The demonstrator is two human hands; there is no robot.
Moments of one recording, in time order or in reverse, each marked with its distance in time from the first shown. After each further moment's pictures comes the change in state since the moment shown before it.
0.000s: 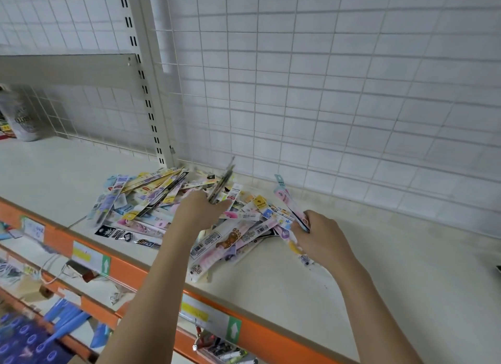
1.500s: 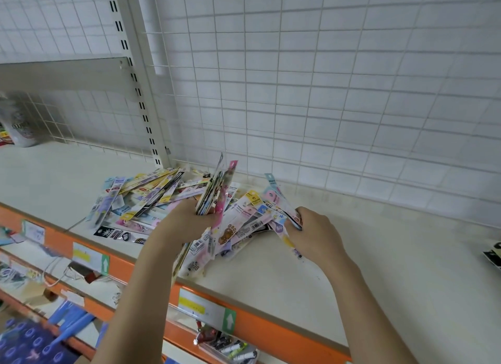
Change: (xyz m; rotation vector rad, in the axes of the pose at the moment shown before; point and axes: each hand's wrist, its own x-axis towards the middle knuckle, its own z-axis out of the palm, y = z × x) left_hand -0.041 -0.001 -0.015 -0.244 -0.225 0.057; right_hand -0.011 -0.001 -0.003 -0.094 0.009 -0.022
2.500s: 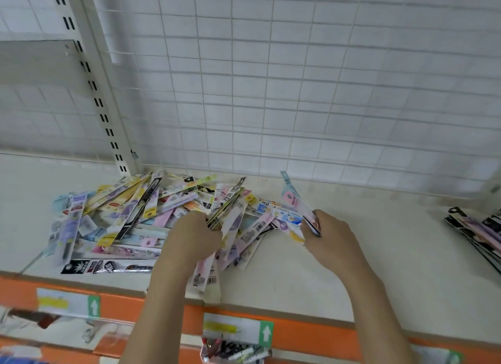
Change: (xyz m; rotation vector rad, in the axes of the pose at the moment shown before) left_hand 0.039 -0.028 -0.008 0.412 0.013 0.104; right_hand -0.030 -0.022 0.012 0.053 0.189 0.237
